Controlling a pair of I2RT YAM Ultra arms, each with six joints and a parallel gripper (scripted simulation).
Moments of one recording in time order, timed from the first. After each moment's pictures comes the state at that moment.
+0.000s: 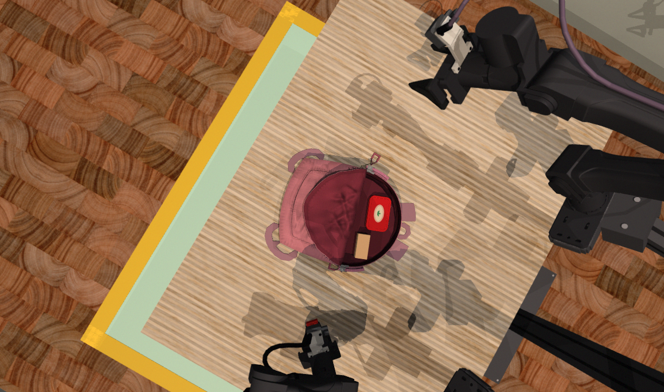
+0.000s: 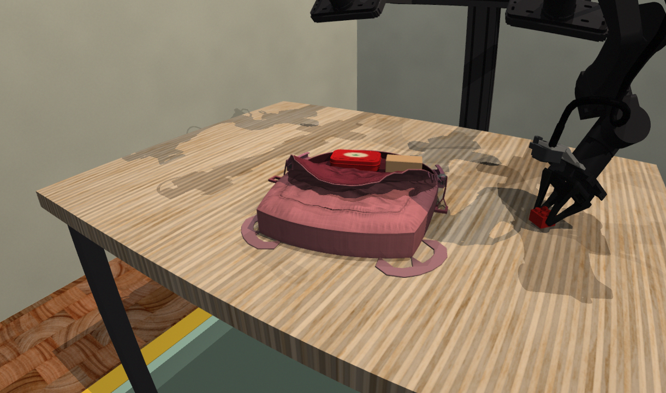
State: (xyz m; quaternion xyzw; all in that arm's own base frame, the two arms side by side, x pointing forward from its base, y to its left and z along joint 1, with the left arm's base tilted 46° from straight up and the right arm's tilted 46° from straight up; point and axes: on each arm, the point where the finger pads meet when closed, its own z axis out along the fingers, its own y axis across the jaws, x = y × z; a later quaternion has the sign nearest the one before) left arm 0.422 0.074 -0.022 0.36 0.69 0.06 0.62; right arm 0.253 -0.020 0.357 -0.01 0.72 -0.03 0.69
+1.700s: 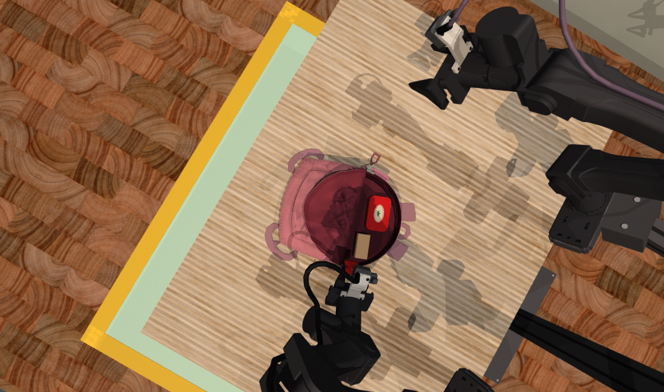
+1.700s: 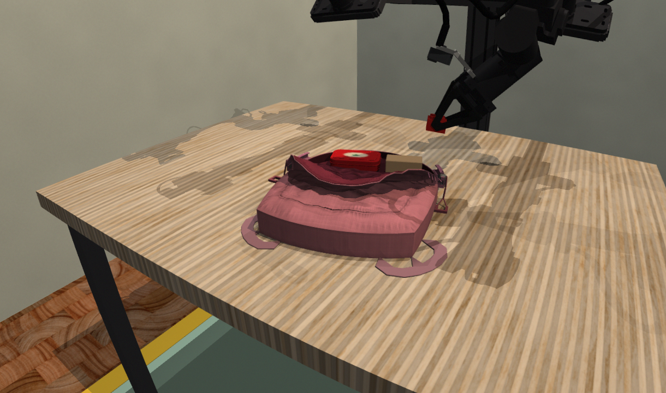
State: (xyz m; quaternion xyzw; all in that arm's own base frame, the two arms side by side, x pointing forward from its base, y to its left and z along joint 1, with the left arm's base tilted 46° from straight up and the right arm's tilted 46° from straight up) left arm 0.351 -0.134 0.066 0.58 0.57 0.05 0.58; right arm 0.253 -0.020 0.357 -0.01 0.72 -0.03 0.69
